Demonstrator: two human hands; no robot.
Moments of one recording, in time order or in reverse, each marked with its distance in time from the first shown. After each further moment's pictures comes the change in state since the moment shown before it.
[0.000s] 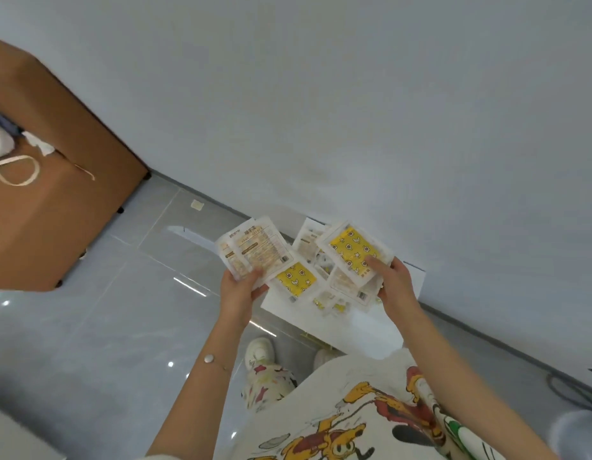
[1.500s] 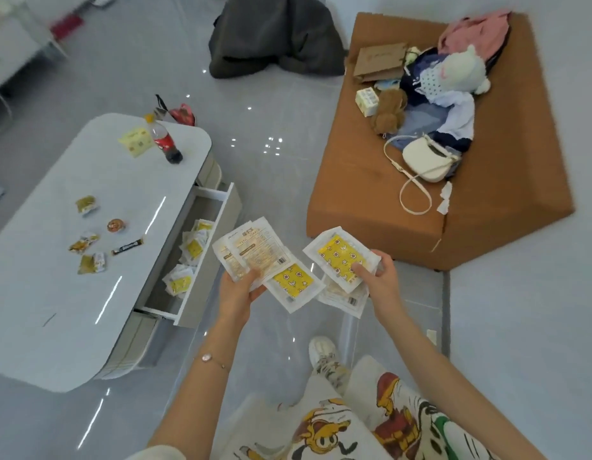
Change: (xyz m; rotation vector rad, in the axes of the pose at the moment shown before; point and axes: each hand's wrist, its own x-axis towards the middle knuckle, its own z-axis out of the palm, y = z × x) left_hand -0.009 0.215 -0.636 -0.772 1.018 0.373; right_hand -0.138 0.214 0.833 -0.947 -1.131 -0.129
